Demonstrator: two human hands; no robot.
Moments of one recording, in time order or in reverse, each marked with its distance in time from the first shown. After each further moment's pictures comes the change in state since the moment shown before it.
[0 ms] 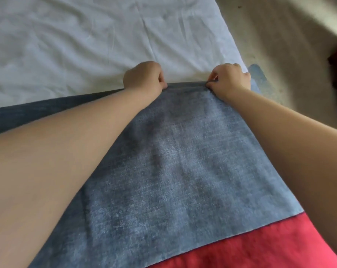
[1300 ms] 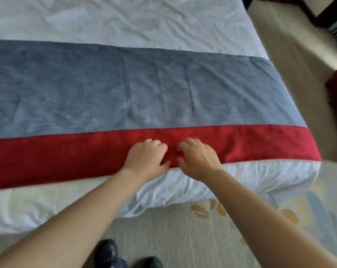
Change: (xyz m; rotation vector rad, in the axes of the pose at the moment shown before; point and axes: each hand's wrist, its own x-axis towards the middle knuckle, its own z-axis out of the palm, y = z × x) left_hand -0.523 -0.136 -0.052 0.162 -0.059 0.165; right_hand -0.507 -0.207 0.042 -0.065 -0.171 -0.527
